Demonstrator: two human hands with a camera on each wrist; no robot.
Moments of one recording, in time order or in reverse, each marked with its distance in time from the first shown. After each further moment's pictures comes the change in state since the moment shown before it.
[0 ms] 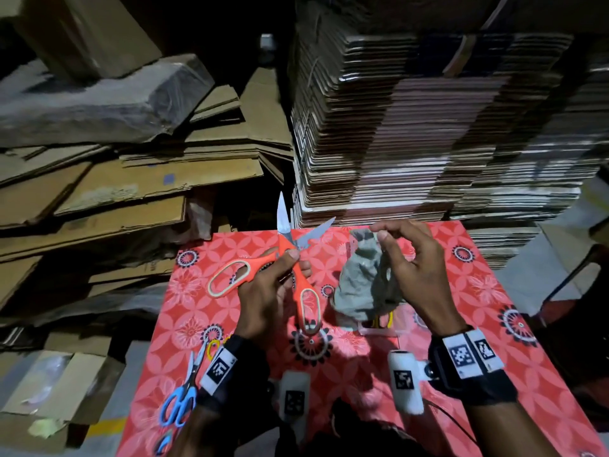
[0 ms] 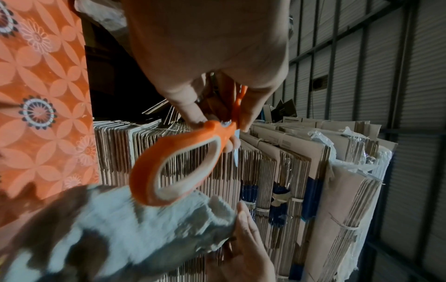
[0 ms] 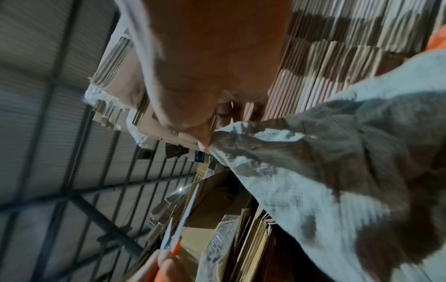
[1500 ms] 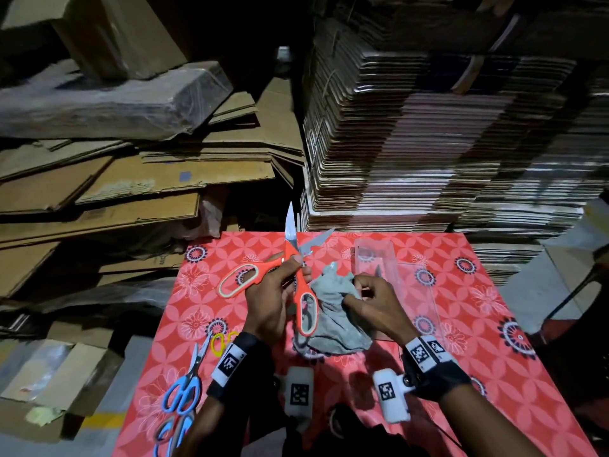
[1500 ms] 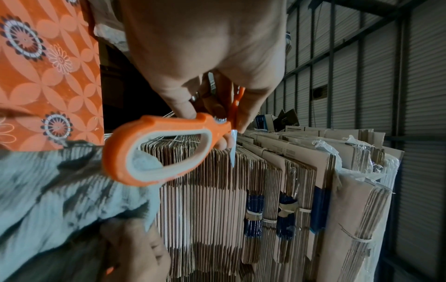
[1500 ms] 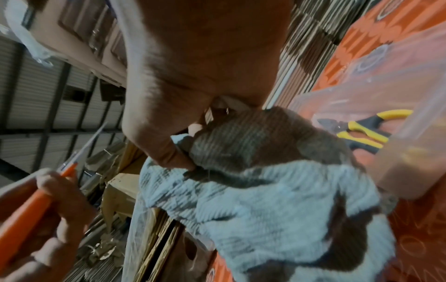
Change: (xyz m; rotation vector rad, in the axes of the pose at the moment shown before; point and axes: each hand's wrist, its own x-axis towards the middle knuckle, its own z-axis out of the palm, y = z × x) left_hand 0.002 -0.010 -0.014 -0.047 0.043 -0.084; right_hand -0.049 0.060 0.054 0.099 -0.374 0.419
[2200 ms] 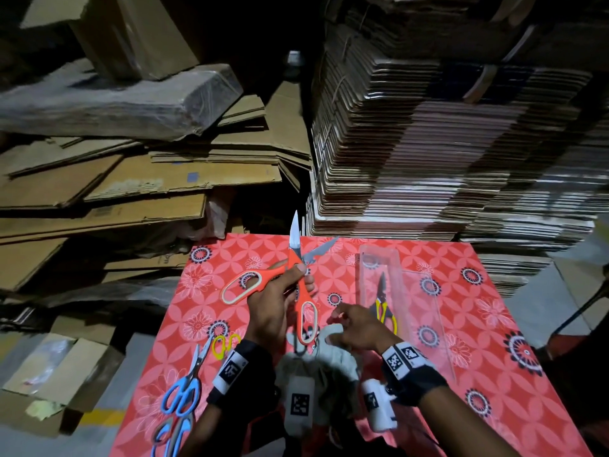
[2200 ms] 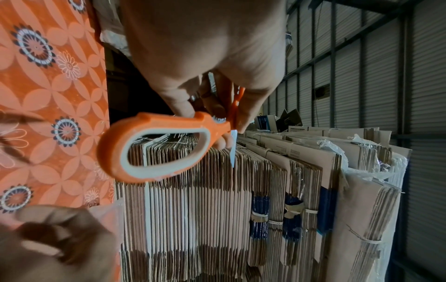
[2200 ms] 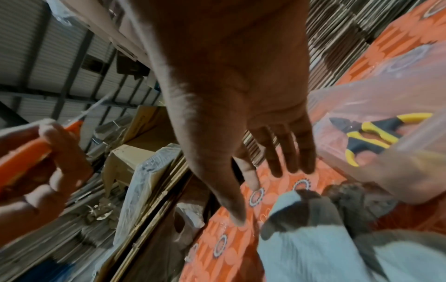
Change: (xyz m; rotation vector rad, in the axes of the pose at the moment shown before) left_hand -0.007 0.004 0.002 -0.048 -0.041 -0.075; right_hand 0.028 0.054 0.031 -0.441 -0.360 0.156
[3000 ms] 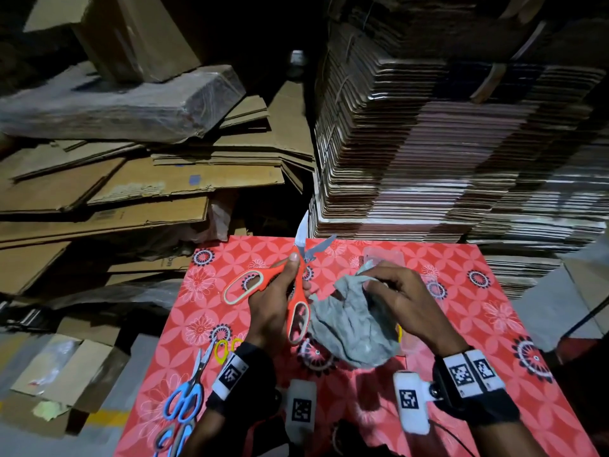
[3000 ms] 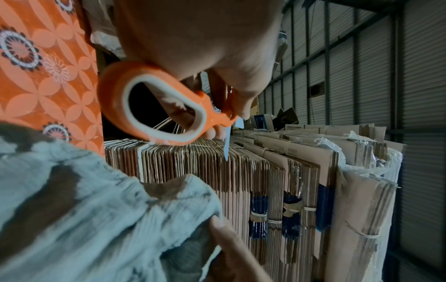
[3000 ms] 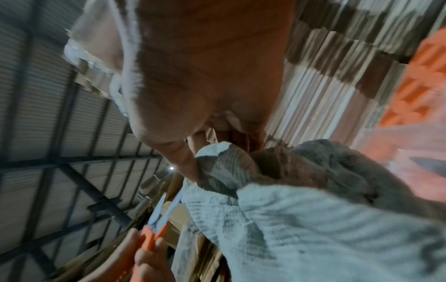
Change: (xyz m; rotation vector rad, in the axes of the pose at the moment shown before) left_hand 0.014 0.000 -0.003 0.081 0.098 0.073; right_hand -0.076 -0.074 -0.098 0.272 0.333 -0.377
